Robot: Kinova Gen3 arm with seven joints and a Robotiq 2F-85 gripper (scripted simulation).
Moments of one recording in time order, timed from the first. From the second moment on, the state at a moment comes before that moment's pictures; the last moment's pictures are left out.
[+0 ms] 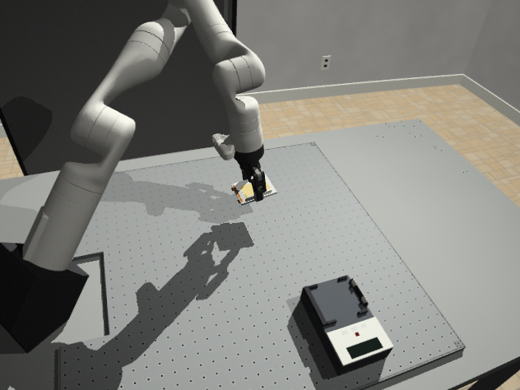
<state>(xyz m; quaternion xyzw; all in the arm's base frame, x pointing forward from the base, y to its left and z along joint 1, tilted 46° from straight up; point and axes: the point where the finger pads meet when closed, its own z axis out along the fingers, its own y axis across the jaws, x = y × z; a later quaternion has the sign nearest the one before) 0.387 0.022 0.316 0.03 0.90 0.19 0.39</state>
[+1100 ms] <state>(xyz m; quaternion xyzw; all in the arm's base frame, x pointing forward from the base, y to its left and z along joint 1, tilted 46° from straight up) 0.415 -0.092 0.311 0.02 0.88 0.22 0.41</state>
